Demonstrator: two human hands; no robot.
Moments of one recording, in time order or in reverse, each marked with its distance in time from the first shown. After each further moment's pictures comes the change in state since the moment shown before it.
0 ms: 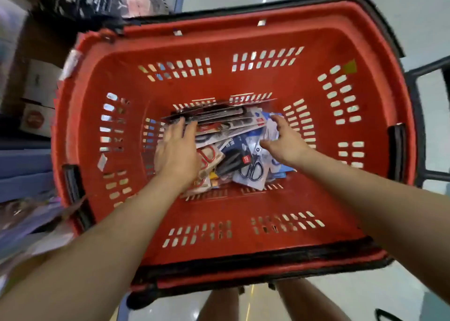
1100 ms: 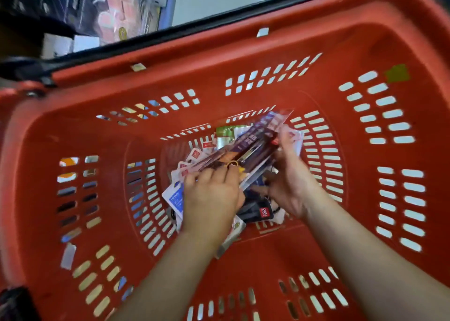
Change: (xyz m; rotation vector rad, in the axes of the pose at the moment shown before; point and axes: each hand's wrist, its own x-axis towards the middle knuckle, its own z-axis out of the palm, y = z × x) left_hand 0.005 0.039 0.053 0.142 0.234 0.337; right_hand 0.037 0.002 0.046 1.202 -0.152 0.288
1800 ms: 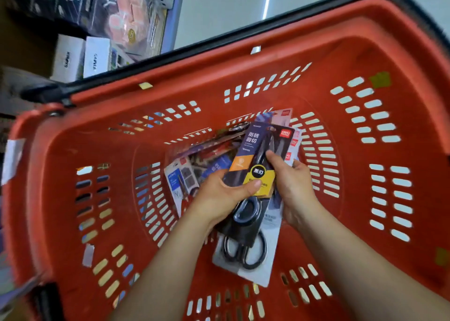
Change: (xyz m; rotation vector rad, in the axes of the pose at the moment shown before) left_hand 0.007 0.006 -0.026 -1.319 -0.549 -0.749; right_hand -0.017 0.015 0.009 -0.126 0.331 -0.159
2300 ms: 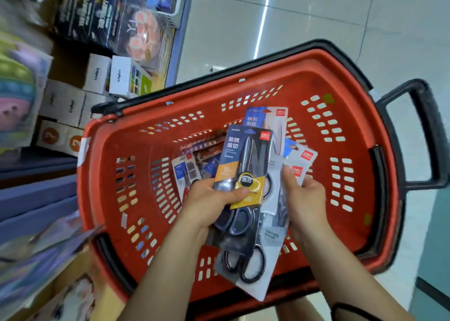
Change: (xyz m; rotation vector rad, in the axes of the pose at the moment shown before) left_hand -0.102 0.034 -0.005 -0.240 0.059 -0.093; right_hand -0.100 -0.028 -0.048 -0.045 0.109 -0.124
